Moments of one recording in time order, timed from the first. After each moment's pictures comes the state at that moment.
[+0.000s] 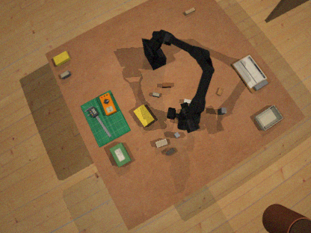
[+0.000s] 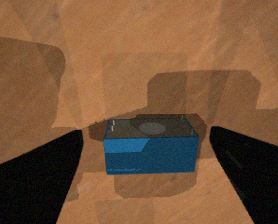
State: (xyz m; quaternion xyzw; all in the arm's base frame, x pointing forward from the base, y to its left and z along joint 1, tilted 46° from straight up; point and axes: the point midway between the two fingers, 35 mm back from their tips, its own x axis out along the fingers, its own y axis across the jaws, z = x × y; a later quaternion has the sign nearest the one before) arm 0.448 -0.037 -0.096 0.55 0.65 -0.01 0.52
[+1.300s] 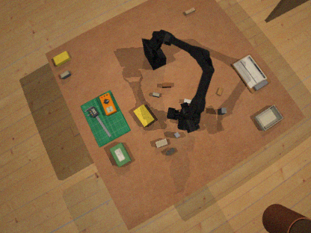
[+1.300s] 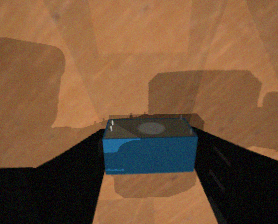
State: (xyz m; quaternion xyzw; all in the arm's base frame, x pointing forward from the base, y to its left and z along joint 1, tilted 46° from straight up) arm 0.449 -0.037 -0.095 0.55 0.65 -0.01 0.52
